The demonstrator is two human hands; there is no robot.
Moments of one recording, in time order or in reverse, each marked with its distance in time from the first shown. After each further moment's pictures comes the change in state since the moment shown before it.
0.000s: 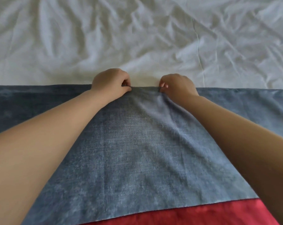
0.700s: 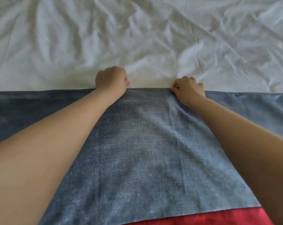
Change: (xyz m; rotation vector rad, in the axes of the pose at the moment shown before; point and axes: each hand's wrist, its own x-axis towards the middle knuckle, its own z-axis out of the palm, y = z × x) left_hand 0.031 0.010 0.010 0.106 0.026 -0.215; right_hand 0.011 0.045 0.002 -0.021 -0.035 0.229
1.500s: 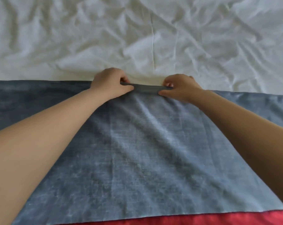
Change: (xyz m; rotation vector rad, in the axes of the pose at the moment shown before) left_hand 0.009 0.159 0.043 -0.213 -0.116 0.023; right_hand 0.005 0.157 -0.029 0.113 -0.140 -0.275
